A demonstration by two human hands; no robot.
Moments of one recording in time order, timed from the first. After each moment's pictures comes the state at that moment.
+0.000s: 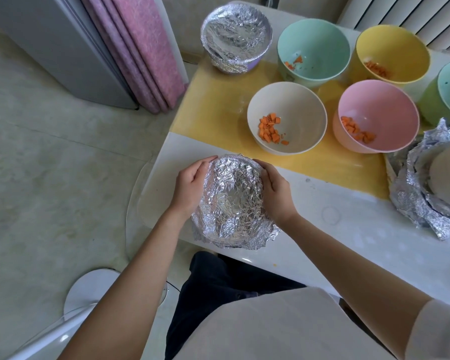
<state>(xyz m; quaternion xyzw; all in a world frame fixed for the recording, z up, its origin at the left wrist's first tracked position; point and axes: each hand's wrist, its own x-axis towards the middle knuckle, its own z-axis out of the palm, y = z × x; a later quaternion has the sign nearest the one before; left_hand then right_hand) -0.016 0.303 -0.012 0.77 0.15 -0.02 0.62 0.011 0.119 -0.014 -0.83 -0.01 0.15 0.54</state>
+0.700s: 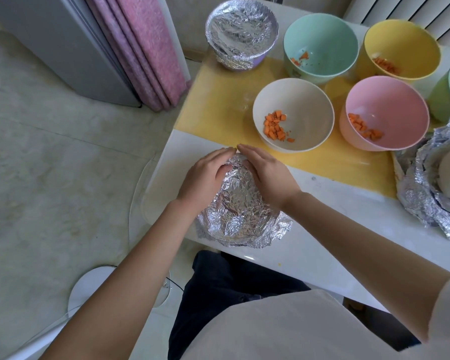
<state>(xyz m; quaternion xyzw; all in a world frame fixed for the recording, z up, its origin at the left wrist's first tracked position) 0.001 0.301 -0.005 0.93 -0.04 0.01 0.38 0.042 0.133 -0.004 -0.90 -0.30 0.07 0.32</state>
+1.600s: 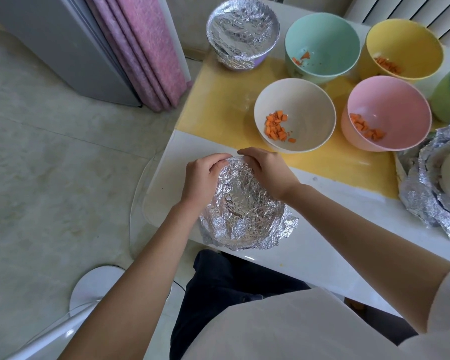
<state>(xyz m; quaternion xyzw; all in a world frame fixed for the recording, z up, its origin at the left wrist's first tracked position) -0.003 0.297 0.000 0.88 0.09 0.04 0.46 0.056 0.139 -0.001 -0.89 -0.26 0.12 0.36</state>
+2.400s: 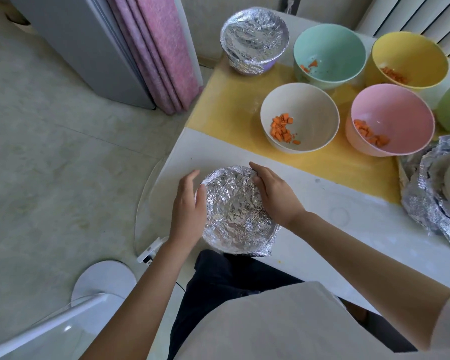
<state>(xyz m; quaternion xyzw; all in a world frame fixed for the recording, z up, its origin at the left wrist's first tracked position) -0.084 0.291 0.013 0.85 0.26 0.01 0.46 0.004 0.117 -0.007 -0.89 -0.22 0.18 0.35</state>
